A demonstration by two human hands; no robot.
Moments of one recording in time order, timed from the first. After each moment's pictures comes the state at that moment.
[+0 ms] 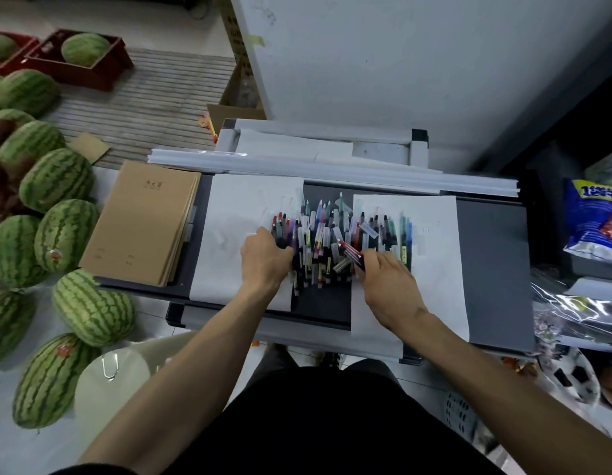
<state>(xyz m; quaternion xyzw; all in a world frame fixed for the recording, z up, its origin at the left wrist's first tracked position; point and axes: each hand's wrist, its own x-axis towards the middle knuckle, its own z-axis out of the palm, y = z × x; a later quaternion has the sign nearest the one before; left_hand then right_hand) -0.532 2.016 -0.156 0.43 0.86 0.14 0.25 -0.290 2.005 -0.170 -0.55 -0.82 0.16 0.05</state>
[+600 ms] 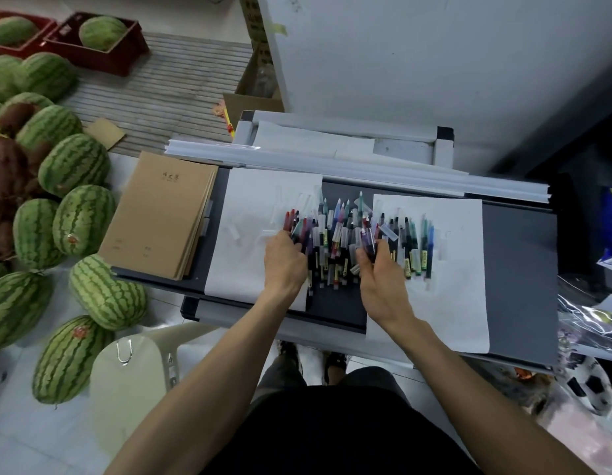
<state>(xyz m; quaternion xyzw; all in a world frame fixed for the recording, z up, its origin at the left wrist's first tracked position) -0.526 2.011 -0.165 0.40 0.85 0.20 0.29 -0.338 2.007 -0.164 -0.58 -0.63 0.44 0.25</state>
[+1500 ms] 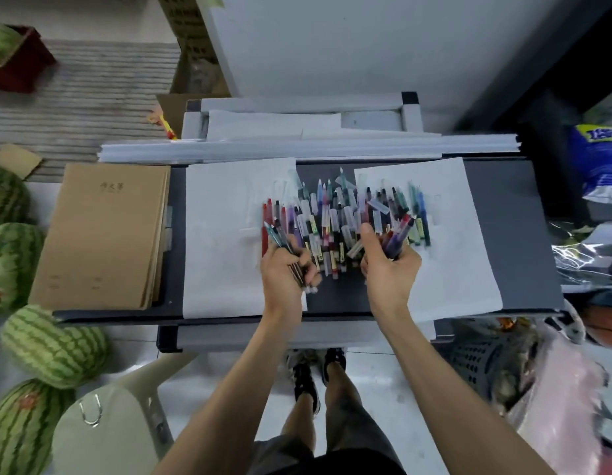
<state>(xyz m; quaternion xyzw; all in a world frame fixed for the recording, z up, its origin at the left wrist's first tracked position) -0.518 1.973 -0.170 0.14 0.51 0.56 0.64 -0.376 1.984 -0.180 -0.64 -0.27 0.47 0.54</state>
